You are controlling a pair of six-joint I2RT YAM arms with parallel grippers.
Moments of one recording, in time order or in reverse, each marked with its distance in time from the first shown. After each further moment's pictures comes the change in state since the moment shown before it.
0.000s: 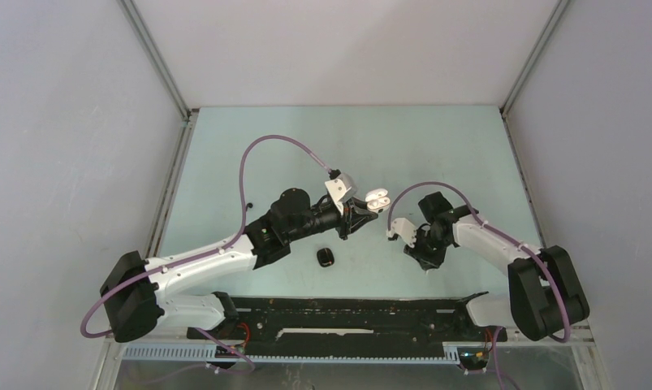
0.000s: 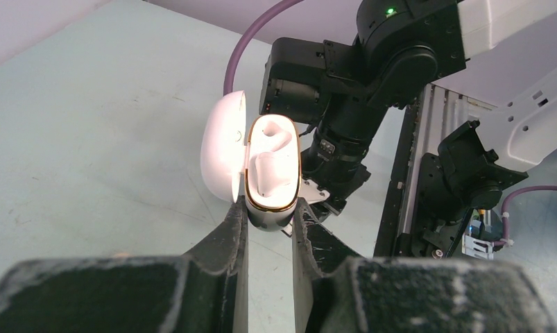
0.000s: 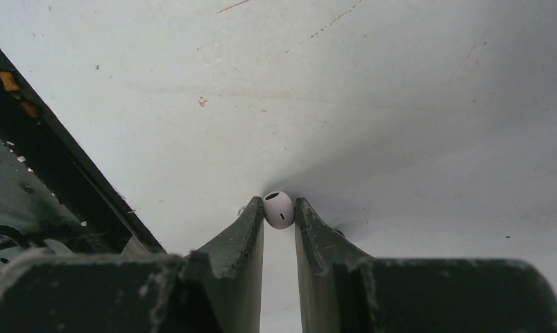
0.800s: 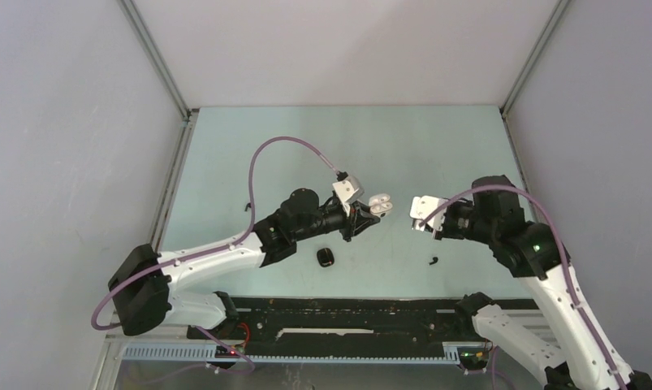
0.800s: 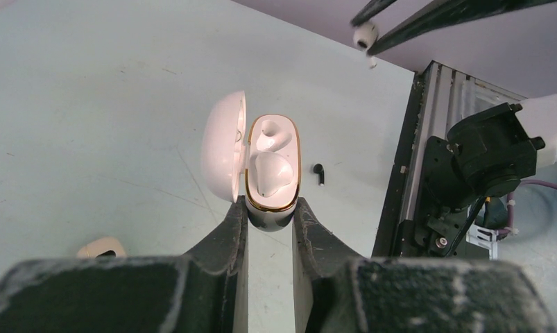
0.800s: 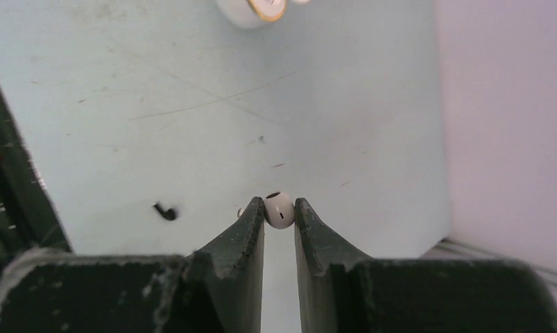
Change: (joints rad) left arm 0.001 0.066 0.000 0.000 0.007 -0.017; right arm 0.079 -0.526 0.447 -0.246 0.006 -0.119
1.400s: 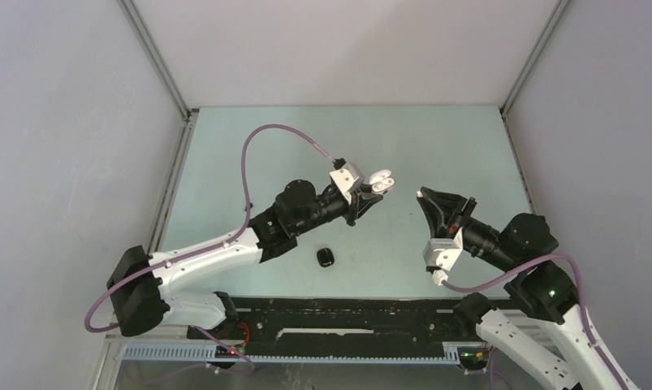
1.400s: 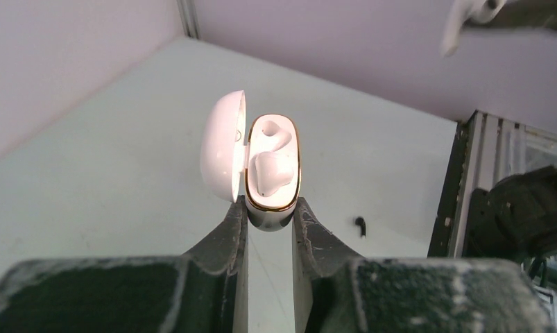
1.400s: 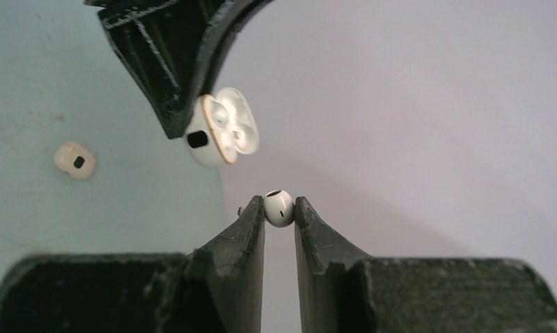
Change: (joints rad) left arm -0.015 -0.010 0.089 -0.001 -0.126 0.098; right arm 0.154 -0.312 -0.188 0.557 -0.099 -0.253
